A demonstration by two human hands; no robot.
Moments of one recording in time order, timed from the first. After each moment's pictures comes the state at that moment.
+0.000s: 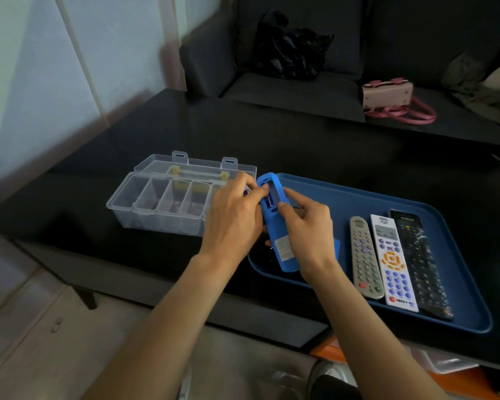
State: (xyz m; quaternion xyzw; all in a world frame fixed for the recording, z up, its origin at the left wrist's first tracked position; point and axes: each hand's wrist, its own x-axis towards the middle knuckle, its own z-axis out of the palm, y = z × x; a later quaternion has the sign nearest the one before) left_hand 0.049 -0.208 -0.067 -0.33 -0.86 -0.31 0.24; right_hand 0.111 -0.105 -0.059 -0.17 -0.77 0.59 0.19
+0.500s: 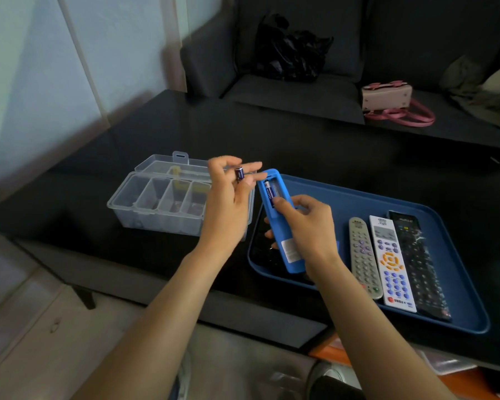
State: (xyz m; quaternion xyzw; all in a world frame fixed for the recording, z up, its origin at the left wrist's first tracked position) left_hand 0.047 -0.210 -0.050 -0.24 -0.70 -0.67 0.07; right_hand 0.112 -0.103 -0.048 -0.22 -0.71 0.65 0.15
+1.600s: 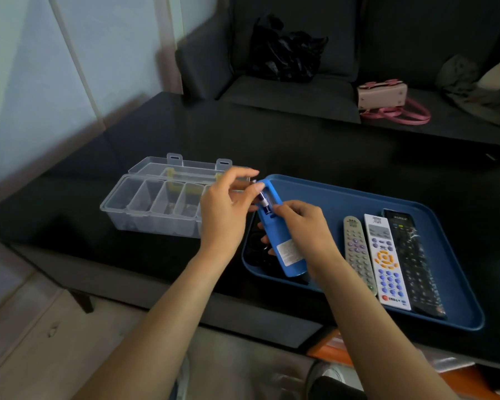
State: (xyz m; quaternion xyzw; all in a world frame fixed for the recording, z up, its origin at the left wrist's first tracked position) left_hand 0.055 -0.200 -0.052 -0.18 -0.73 -0.65 0.09; right_hand 0.114 -0.091 -0.047 -0.23 -0.71 0.66 0.05
